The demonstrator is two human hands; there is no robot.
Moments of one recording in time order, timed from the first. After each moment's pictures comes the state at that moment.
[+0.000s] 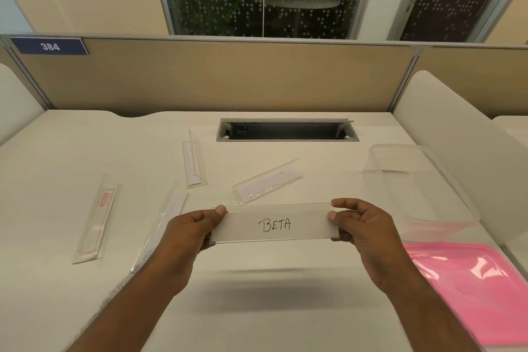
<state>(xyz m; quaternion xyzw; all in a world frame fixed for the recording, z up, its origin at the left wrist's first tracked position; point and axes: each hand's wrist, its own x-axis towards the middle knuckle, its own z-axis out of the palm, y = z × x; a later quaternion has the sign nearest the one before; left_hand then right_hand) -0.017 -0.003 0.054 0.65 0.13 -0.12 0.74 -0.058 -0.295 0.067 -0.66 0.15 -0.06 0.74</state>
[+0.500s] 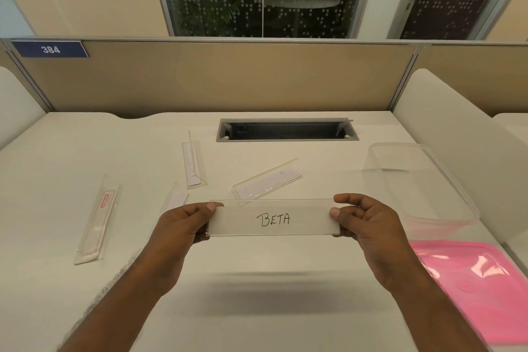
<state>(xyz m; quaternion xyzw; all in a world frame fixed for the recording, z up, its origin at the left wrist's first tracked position) -0.020 0.005 0.067 0.69 0.08 -0.10 0.71 -0.062 -0.297 0.078 -0.65 0.12 -0.07 0.75</state>
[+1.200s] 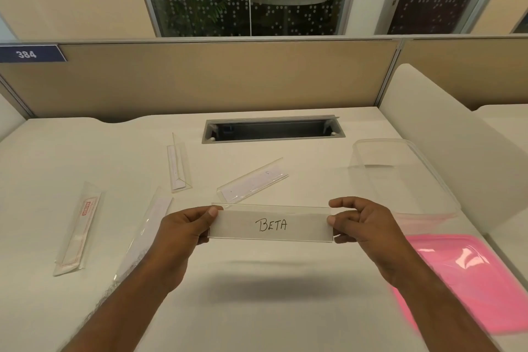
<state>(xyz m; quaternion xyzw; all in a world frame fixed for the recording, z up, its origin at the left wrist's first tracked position) -0.009 -0.029 0.054 0.69 0.11 -0.10 0.71 -0.068 -0.335 0.078 -0.72 0.14 0.00 0.67</state>
